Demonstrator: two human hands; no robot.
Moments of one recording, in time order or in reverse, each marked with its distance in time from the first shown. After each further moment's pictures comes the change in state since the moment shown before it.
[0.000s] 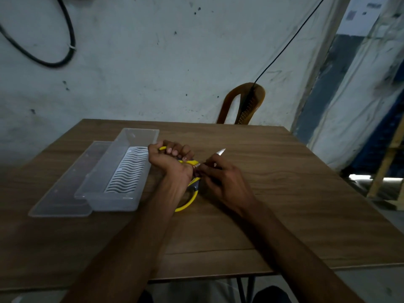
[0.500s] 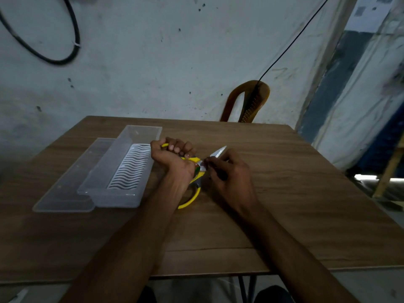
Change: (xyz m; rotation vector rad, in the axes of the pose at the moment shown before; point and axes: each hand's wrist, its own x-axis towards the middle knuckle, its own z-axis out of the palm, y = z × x) left_hand 0.003 0.000 0.000 -0.003 0.036 -0.013; right_hand -0.002 -0.003 0.008 -0.003 0.234 0.217
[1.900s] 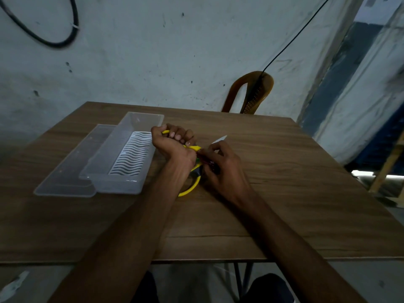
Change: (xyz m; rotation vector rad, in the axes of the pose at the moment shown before) left_hand -0.004 0.004 0.002 -0.001 -0.015 0.028; right_hand -0.001 -0.005 0.011 0.030 -0.165 -0.079
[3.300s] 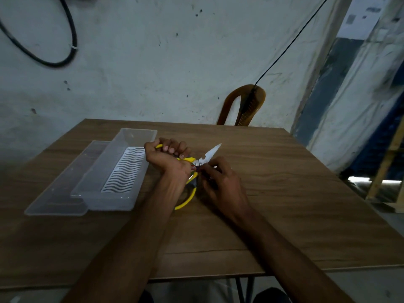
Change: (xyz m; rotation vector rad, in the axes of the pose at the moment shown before) left_hand -0.002 0.005 0.004 -0.019 -0.018 0.038; right_hand -0.007 0.002 0.001 -0.056 0.058 0.013
